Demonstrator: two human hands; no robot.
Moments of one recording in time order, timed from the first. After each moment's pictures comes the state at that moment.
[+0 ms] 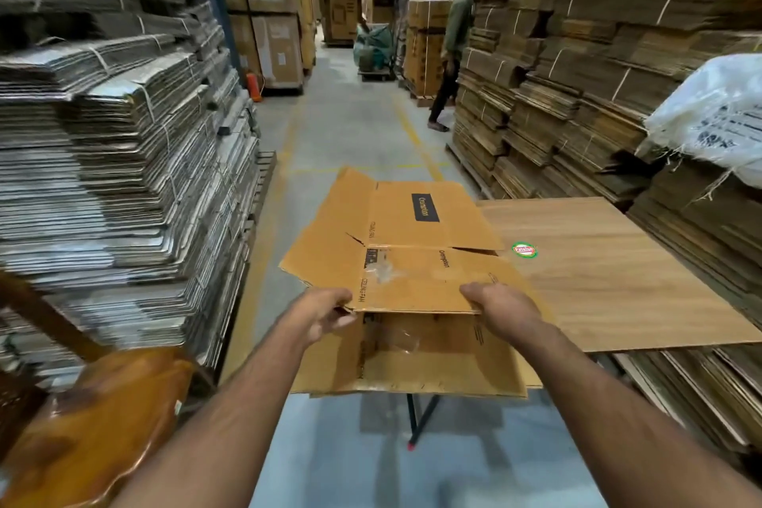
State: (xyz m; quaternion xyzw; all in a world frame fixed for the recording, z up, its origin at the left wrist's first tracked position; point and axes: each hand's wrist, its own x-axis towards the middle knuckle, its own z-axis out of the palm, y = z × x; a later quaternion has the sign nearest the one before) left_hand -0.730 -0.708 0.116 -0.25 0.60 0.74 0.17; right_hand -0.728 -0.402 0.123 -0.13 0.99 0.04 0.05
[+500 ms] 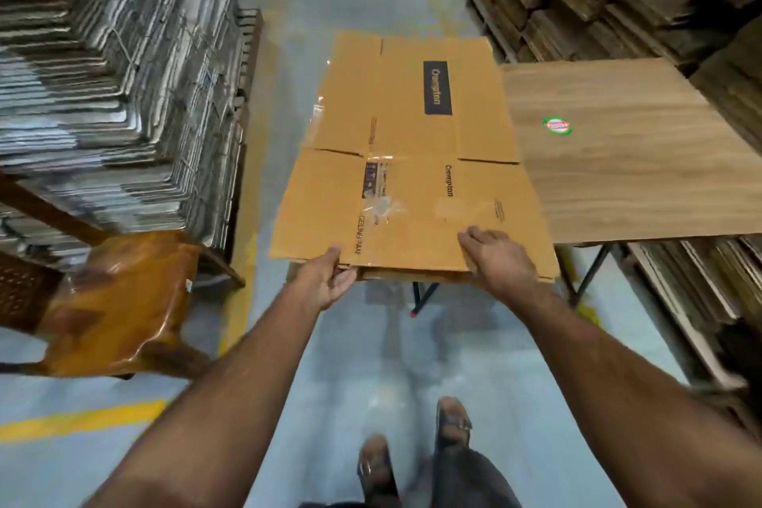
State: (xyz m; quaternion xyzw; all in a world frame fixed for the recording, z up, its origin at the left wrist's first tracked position) left_hand -0.695 -0.695 -0.013 -0.45 0.45 0.75 0.17; right_hand -0.704 -0.411 -0.005 -0.14 0.98 0.05 0.11
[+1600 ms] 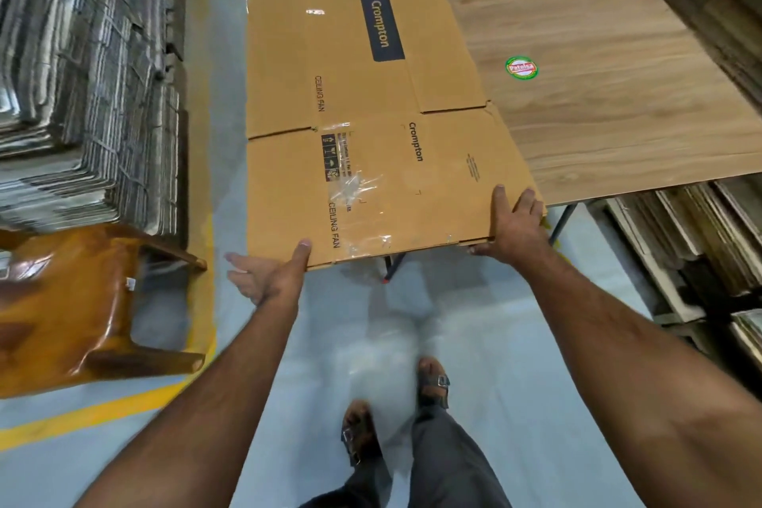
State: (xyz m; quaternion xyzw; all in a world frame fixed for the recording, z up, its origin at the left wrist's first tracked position) left_hand -0.712 -0.669 -0.104 -0.48 0.78 0.40 0.06; right_hand -0.738 -0.318 -0.050 0.15 0.97 -0.07 0.20
